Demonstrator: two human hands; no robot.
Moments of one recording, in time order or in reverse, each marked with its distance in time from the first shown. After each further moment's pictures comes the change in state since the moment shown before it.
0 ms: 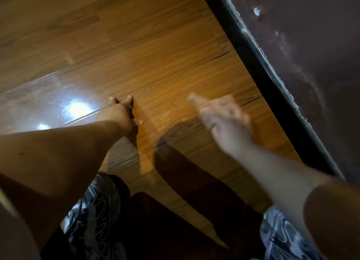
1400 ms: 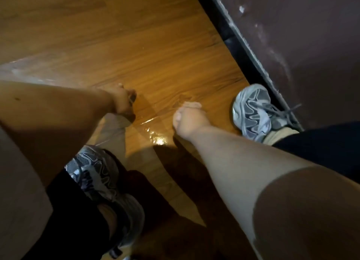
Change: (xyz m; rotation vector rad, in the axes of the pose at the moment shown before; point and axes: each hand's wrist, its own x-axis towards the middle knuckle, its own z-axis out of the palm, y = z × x) left_hand -0.050 -0.036 -0.014 0.198 -0.177 0.333; right_hand -0.066 -0.131 -0.025 0.075 -0.279 0.060
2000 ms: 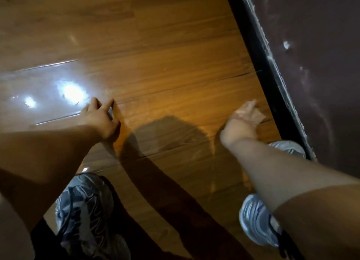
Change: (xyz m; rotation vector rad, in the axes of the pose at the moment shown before) left_hand 0.030 -0.071 0.027 -0.292 0.324 -0.429; right_hand 0.083 0.051 -0.057 -0.057 0.051 0.326
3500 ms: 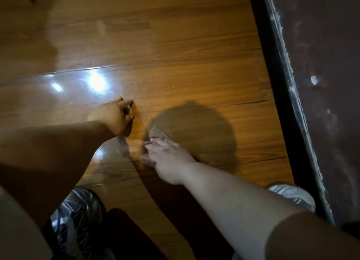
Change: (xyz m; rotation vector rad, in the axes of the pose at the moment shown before) left_hand 0.038 0.052 -0.032 0.051 -0.047 0.067; right_hand 0.016 -0.096 0.033 -0.070 -0.337 -1.211
